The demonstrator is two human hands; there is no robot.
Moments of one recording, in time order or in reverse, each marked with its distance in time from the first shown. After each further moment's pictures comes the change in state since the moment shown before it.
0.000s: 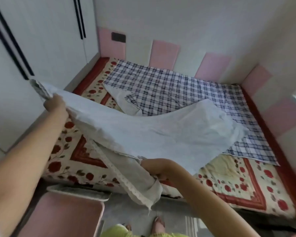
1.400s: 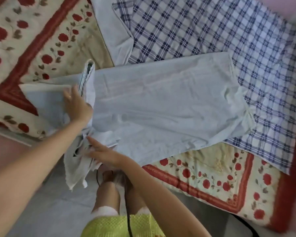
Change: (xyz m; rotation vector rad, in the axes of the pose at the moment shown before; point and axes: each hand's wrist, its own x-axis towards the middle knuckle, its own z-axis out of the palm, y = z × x) left_hand -0.029 -0.347 0.289 0.943 -0.123 0.238; right_hand 0.266 0.202 -0.170 0.227 -0.325 -0.008
